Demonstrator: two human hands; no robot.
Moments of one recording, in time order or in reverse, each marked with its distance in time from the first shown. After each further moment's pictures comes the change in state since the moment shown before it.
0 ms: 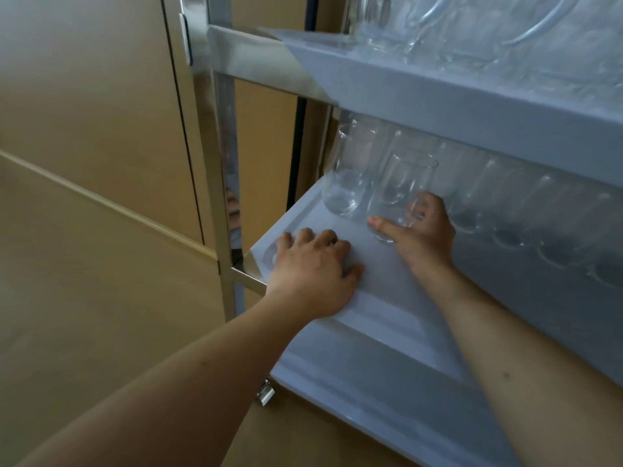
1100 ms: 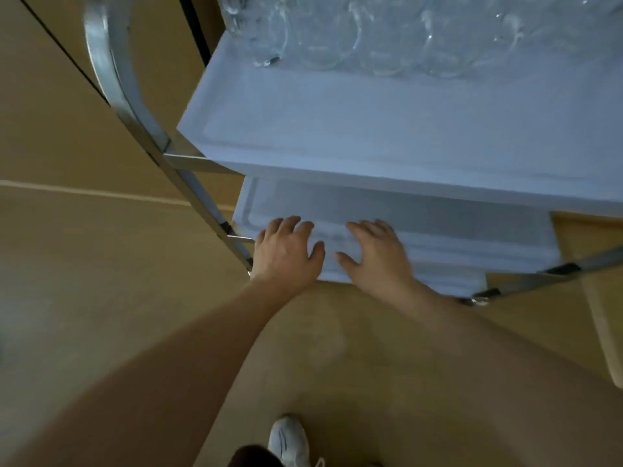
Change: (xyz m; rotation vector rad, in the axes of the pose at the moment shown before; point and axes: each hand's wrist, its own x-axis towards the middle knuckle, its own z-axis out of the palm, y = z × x) left_hand -0.090 0.069 -0.158 -0.157 -0.311 0.004; right_hand -0.168 -0.121 -0.154 -0.675 -0.545 0.112
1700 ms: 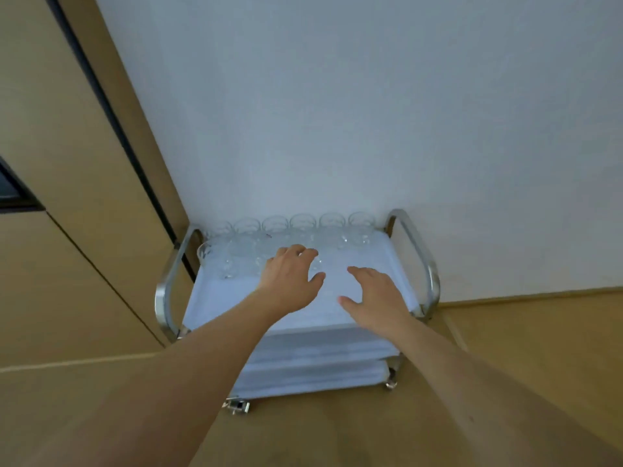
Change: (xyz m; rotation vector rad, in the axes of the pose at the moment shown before) left_hand -0.057 0.282 -0.366 0.066 0.052 0.394; right_hand -0.175 -0.053 -0.421 0.078 0.185 0.174
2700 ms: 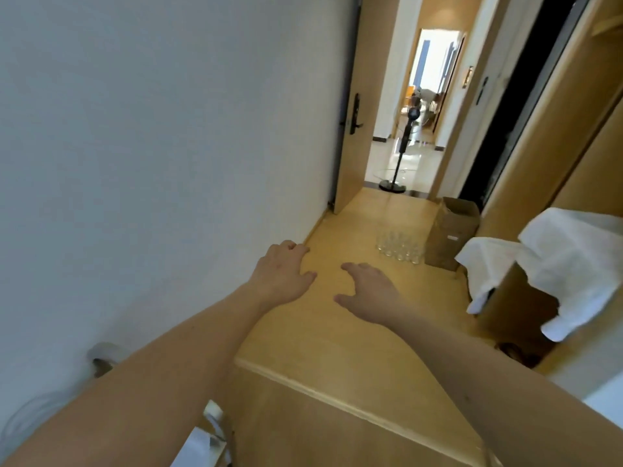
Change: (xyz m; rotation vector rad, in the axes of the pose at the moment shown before) left_hand 0.235 0.415 0.060 -0.210 -0.300 1.043; right_hand -0.085 0.241 -0.240 -0.120 0.451 0.990
